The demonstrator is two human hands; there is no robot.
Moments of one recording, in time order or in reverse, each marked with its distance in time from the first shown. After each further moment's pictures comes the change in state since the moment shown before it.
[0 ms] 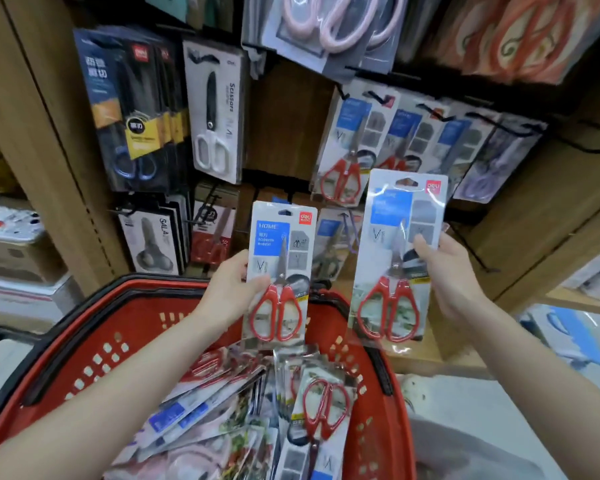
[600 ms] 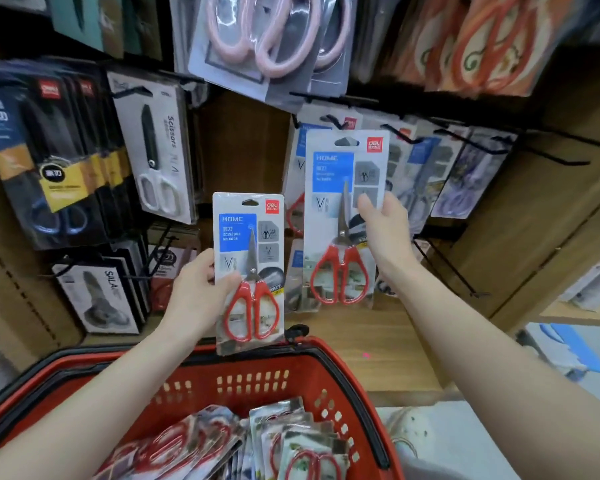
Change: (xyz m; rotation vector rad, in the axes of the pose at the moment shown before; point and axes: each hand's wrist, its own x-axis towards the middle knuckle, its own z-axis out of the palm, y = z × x) left_hand 0.073 0.028 0.012 0.071 0.169 0.080; right_hand 0.093 -0.031 0.048 -0.002 0.116 -0.241
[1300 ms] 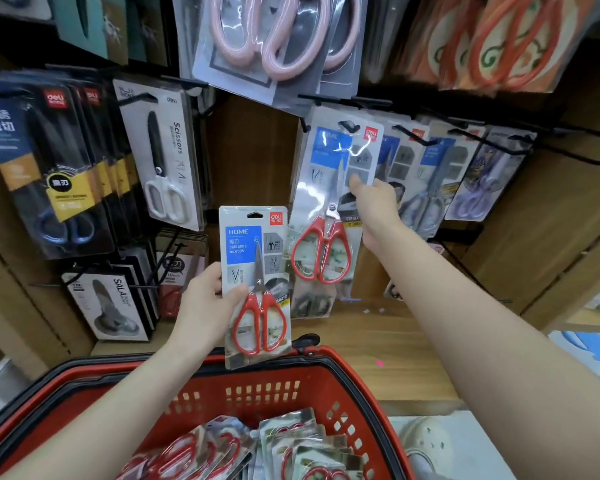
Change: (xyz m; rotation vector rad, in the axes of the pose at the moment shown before) left_hand 0.004 -0.008 0.004 -0.001 0.007 -0.046; right_hand 0.051 -0.007 0.036 0.137 0.003 0.265
